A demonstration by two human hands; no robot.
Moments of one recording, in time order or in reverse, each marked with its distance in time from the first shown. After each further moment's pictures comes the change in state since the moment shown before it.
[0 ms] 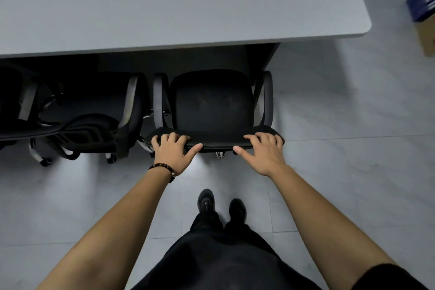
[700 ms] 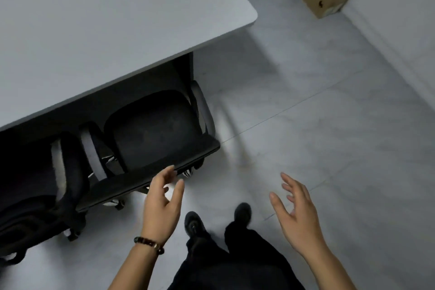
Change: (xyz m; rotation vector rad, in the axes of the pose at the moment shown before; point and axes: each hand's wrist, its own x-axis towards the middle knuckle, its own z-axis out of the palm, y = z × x) left_hand -0.079 0.117 -0.037 -0.851 0.002 0.207; right_hand -0.219 0.061 -0.013 0.885 0.504 0.493
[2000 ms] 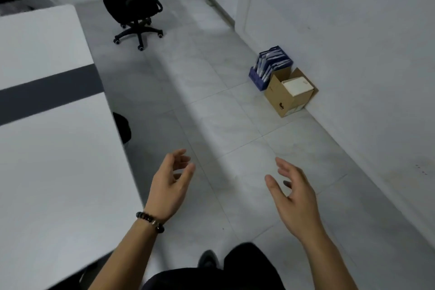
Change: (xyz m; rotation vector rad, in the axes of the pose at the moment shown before) left_hand 0.597 0.508 0.425 -0.088 -0.081 0.235; right_hand 0.768 -0.125 -0.395 0.085 0.153 -0.230
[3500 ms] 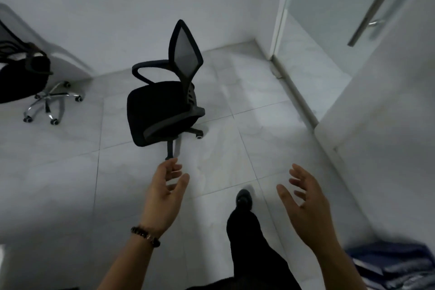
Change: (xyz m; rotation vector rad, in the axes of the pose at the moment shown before) left_hand 1.357 0.073 -0.107 0.120 0.263 -0.125; right_hand 1.360 -0.255 0.378 0.069 -0.165 -0.062
